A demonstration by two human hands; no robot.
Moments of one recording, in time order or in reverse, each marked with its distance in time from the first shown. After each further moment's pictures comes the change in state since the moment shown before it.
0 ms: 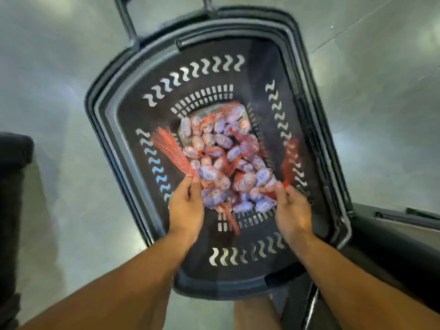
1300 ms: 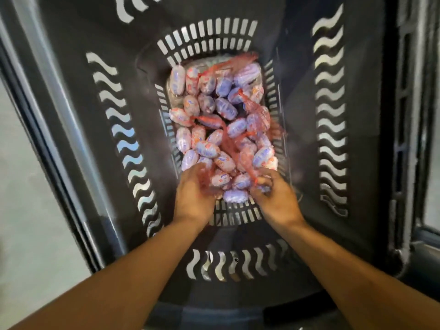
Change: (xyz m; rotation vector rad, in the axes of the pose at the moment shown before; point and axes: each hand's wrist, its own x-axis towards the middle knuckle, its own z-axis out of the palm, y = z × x) left_hand 0.044 -0.097 0.063 0.233 -0.126 -0.107; right_hand 0.071 0.069 0.054 -0.285 -0.319 -0.083
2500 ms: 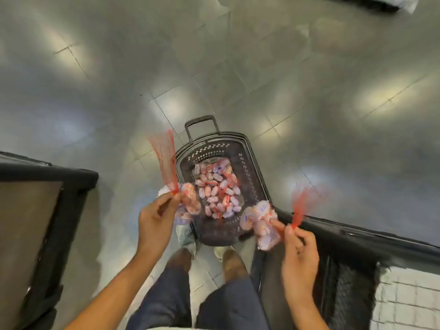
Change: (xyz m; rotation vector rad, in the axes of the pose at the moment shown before) left_hand -0.379 0.242 -0.370 -0.336 0.141 0.432; right_hand -0.499 -0.261 -0.170 0.714 0.689 -0.130
